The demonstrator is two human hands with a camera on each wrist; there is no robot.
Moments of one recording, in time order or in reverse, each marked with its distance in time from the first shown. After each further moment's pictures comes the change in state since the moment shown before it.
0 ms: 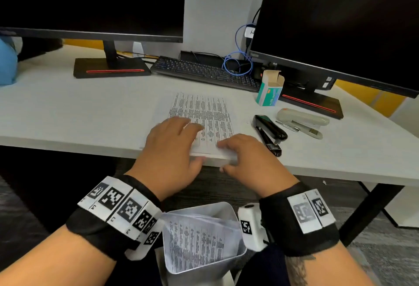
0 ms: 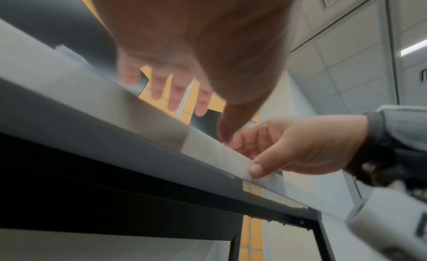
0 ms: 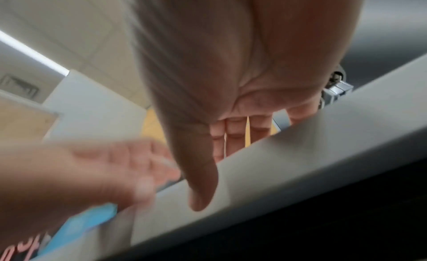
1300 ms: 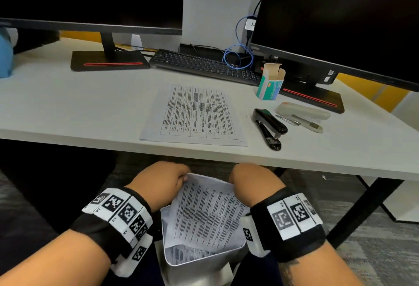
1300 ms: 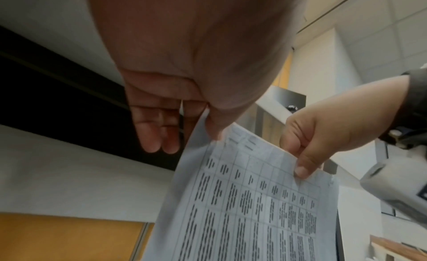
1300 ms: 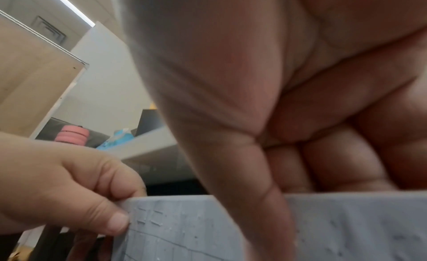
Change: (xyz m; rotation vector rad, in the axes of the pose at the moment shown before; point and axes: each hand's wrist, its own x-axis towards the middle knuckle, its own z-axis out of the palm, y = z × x) left_hand -0.026 -0.033 0.060 -0.092 -0.439 -0.039; right_hand -0.016 0.004 0.029 -0.316 -0.431 0.225
